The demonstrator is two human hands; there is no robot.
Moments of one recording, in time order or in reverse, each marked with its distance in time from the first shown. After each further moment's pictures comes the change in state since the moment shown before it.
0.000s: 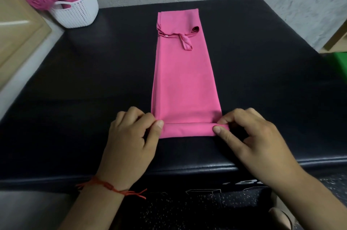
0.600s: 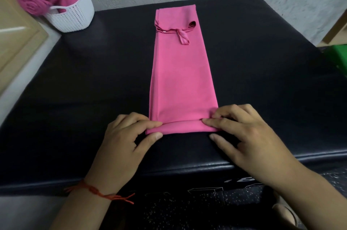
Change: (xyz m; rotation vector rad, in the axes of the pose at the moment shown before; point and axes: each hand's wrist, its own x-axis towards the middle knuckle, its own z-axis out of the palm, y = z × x) left_hand 0.000 -0.016 -0.011 -0.111 -0.130 0.101; right_hand -0.001 0.017 0.005 -0.218 -0.098 -0.209
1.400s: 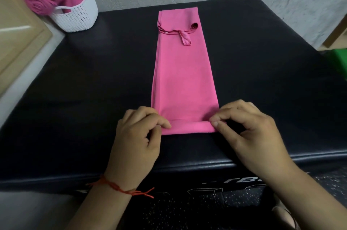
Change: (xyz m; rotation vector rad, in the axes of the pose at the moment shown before) left_hand 0.003 0.031 0.014 -0.025 0.182 -0.005; right_hand 0.008 -0.013 0.002 0.270 0.183 0.142
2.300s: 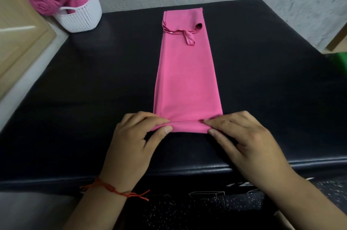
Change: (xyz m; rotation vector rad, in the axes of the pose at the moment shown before) left_hand 0.001 -0.016 -0.006 -0.082 -0.055 -0.059; right_hand -0.007 0.003 0.010 -0.189 -0.066 -0.112
